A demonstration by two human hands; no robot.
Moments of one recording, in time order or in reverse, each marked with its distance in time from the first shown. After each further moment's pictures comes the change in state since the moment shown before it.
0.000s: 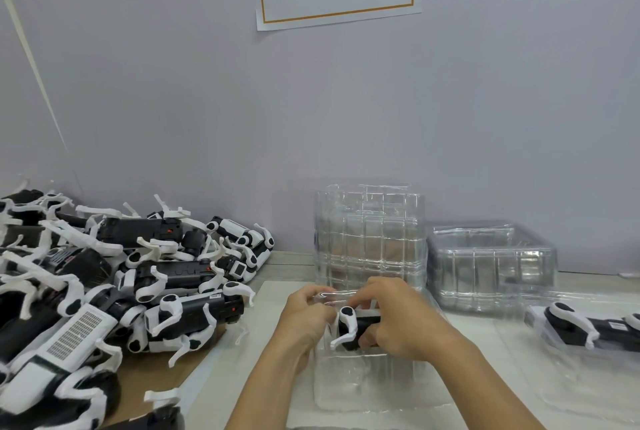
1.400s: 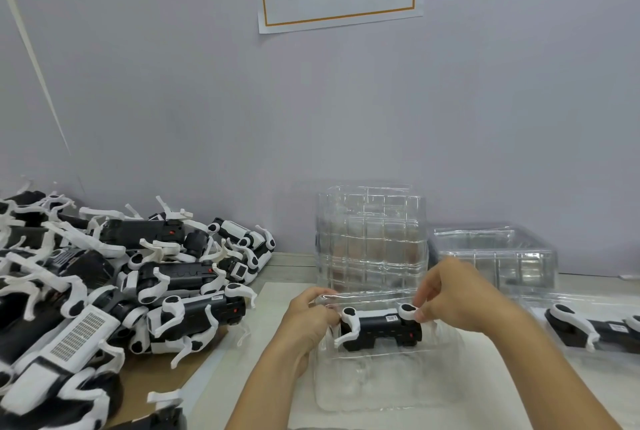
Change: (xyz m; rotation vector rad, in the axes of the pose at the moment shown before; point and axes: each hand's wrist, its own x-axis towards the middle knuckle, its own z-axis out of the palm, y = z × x) left_hand 0.005 -0.007 -0.001 -0.041 -0.046 -0.021; right_hand -0.021 0.021 -0.063 0.023 0.013 0.423
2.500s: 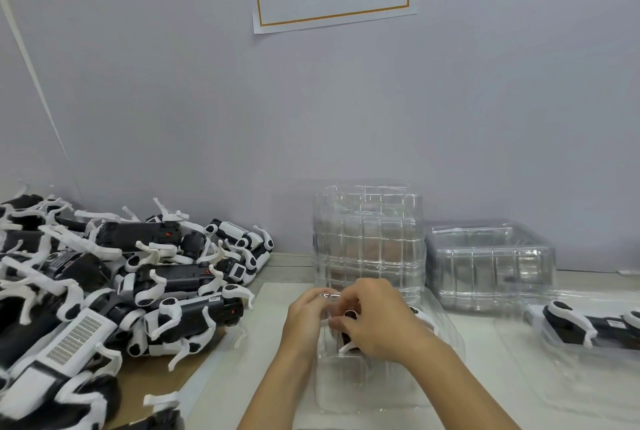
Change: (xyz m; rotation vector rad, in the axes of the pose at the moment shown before) left_hand 0.000 -0.006 0.009 -0.174 0.032 0.113; right_hand 0.003 -0.049 0.077 0.039 0.046 -0.388
